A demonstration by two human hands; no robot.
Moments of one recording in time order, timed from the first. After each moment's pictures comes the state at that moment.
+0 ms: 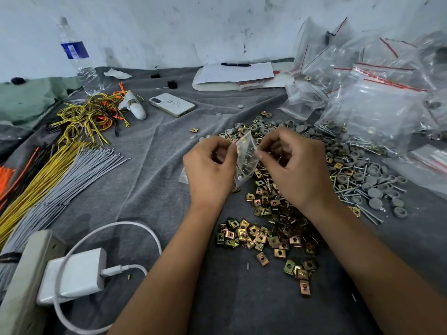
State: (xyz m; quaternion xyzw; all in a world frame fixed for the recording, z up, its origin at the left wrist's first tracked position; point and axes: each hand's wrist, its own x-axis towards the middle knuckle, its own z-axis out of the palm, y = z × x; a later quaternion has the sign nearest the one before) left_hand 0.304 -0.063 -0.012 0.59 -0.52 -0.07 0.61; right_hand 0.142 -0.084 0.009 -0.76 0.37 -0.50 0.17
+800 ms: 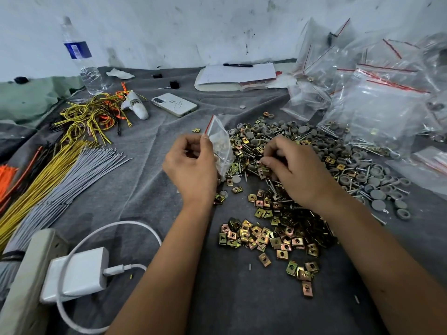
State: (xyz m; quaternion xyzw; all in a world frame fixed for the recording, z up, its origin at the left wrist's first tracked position) left_hand 0.314 -0.060 -0.001 0.61 -0.34 -0.07 0.71; right_hand 0.131 -0.092 0.009 -0.82 0.40 -0.35 0.23
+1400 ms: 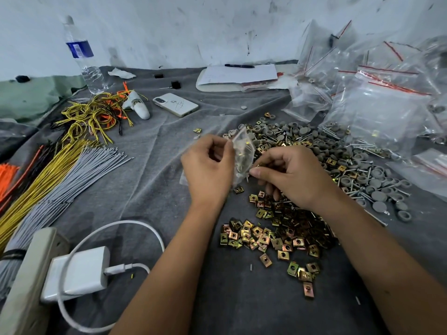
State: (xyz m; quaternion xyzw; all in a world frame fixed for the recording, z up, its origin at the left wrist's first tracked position) left_hand 0.308 -0.061 -0.008 0.59 -0.48 -0.09 0.64; right_hand 0.136 -0.093 0.001 -0.77 0.35 -0.36 0.40
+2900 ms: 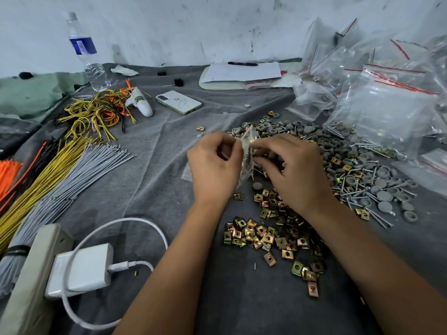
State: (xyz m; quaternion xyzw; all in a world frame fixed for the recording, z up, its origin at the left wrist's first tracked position) left_hand 0.311 -0.064 -0.009 0.59 -0.52 -0.06 0.61; right_hand 0.150 -0.085 0.004 -0.83 0.33 -0.45 0.07
